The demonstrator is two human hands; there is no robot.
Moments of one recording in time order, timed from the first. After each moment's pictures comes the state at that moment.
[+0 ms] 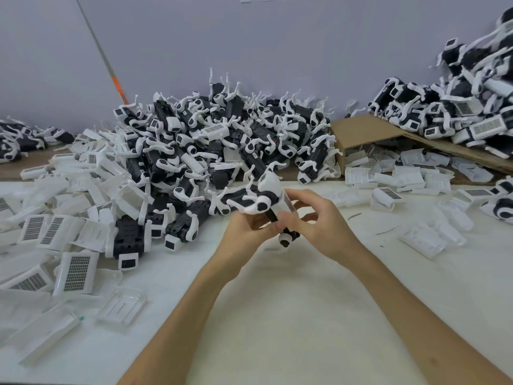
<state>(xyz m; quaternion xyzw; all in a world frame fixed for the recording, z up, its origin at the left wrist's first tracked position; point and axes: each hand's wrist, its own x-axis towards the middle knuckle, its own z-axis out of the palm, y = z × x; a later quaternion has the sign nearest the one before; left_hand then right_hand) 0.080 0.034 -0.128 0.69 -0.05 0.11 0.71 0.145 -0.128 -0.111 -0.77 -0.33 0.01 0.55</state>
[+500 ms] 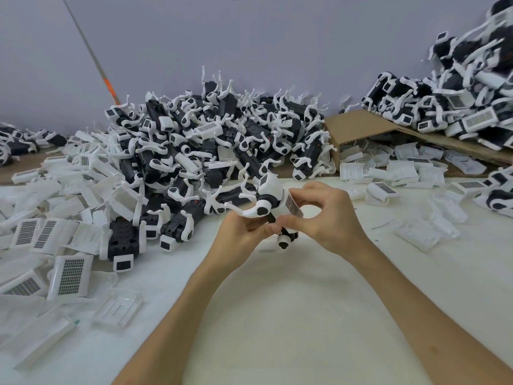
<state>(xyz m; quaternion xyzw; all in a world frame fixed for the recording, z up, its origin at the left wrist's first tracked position) 0.080 0.039 -0.131 0.73 -0.12 0.14 0.66 0.142 -0.140 -0.101 -0.75 -0.37 -0.08 0.54</state>
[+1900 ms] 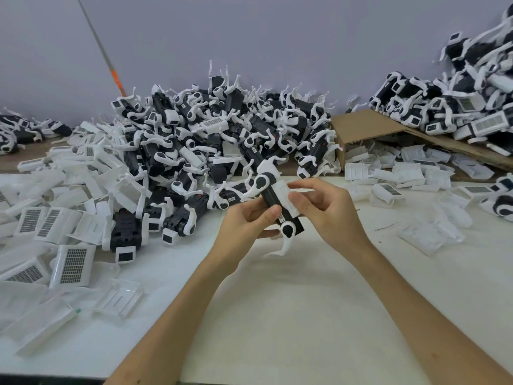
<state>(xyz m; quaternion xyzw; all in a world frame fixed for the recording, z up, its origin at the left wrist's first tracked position) 0.075 0.030 -0.123 0.67 -0.04 0.11 0.74 0.143 -0.136 -0.106 -0.70 -0.32 -0.02 0.64</state>
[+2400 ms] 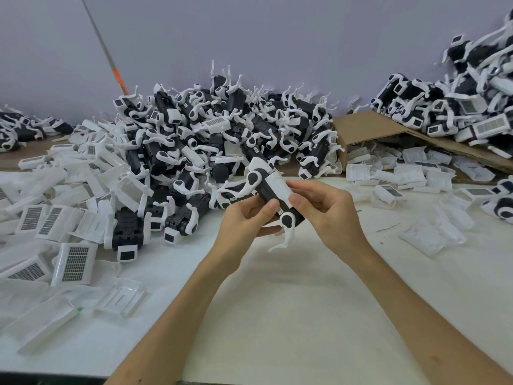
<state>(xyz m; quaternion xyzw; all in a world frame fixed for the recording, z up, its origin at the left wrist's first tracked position) 0.077 0.033 -0.125 0.66 -0.02 0.13 0.74 0.141 -0.130 -0.108 -0.67 -0.34 -0.02 0.66</state>
